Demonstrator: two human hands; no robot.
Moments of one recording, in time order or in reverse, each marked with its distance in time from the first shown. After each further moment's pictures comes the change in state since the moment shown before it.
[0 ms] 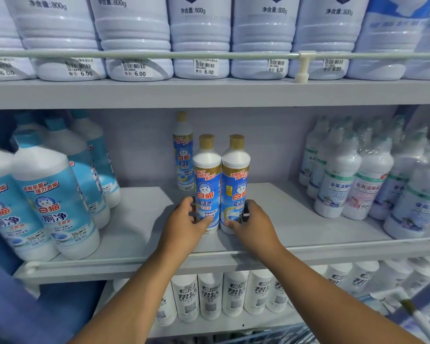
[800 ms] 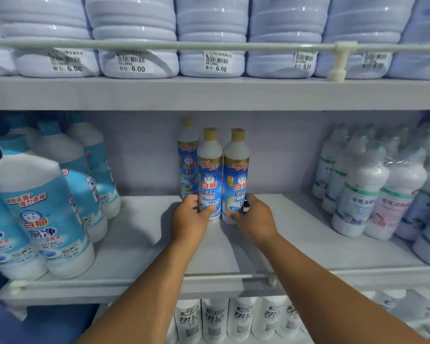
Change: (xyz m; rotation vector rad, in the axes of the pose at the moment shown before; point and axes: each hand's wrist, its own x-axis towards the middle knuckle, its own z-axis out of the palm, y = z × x) left_hand 0.062 0.003 0.024 -0.492 0.153 -0.248; right_hand 0.073 -0.001 0.019 0.013 0.020 -0.003
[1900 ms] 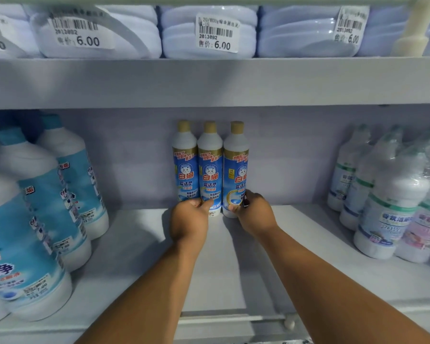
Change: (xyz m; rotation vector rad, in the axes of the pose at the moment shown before) left_hand 0.068 -0.008 0.019 0.530 0.199 0.175; right_hand 0.090 0.028 0.026 -0.060 0.001 -0.083
